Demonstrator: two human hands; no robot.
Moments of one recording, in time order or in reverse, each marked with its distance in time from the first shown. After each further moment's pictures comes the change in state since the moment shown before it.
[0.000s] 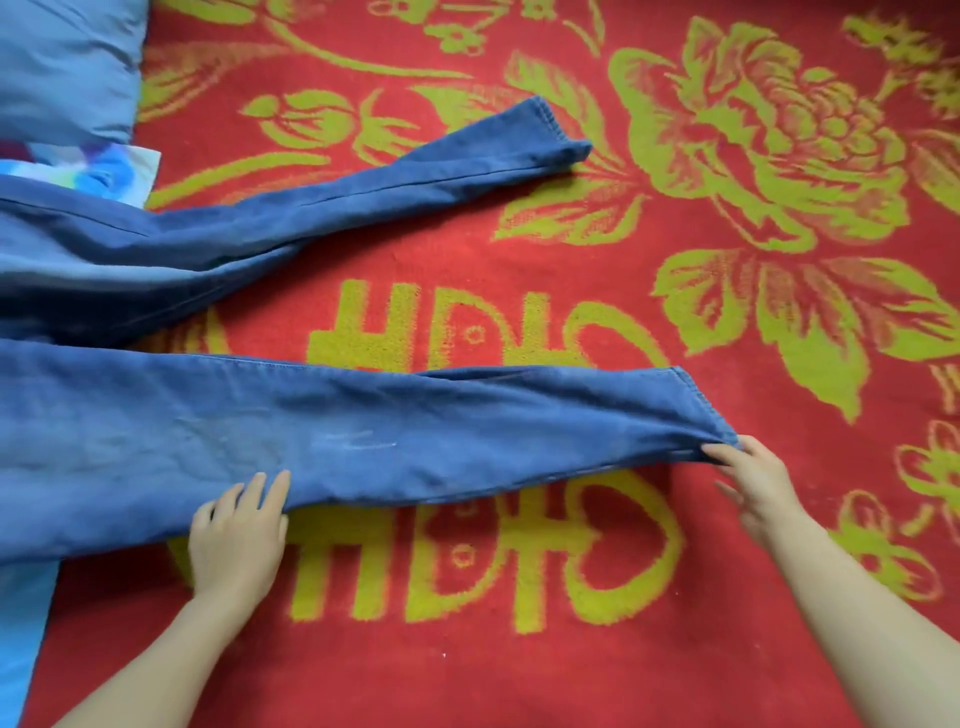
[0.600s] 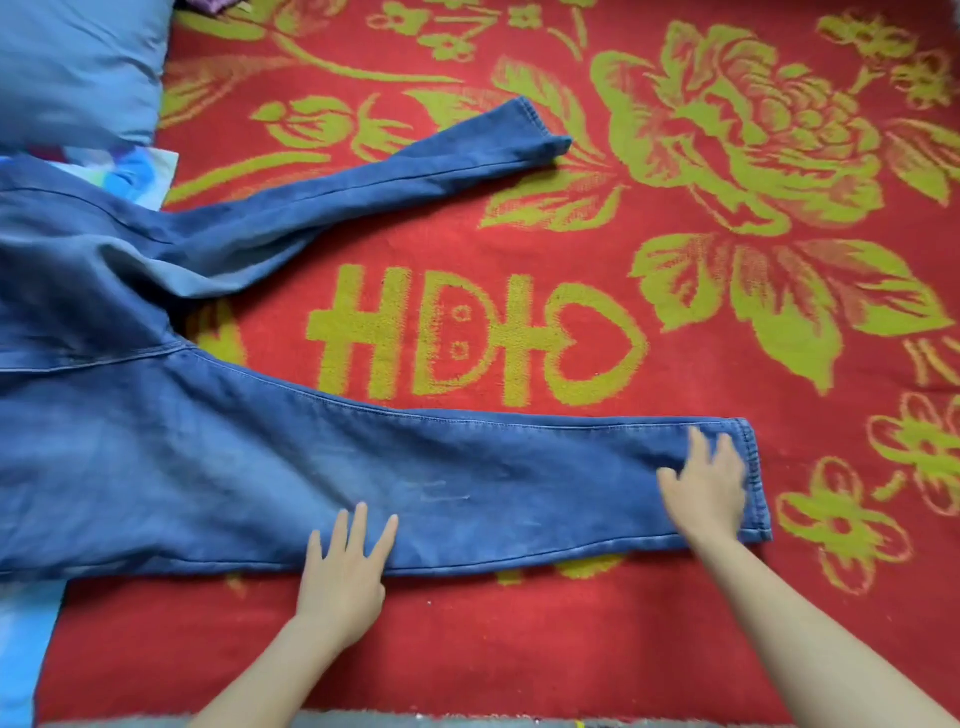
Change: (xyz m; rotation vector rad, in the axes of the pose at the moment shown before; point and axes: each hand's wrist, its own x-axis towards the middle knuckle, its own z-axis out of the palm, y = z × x) left_hand -0.082 0.089 0.019 0.212 -0.428 0.193; right_hand -0.044 0.051 -0.003 -0.977 0.172 -0.329
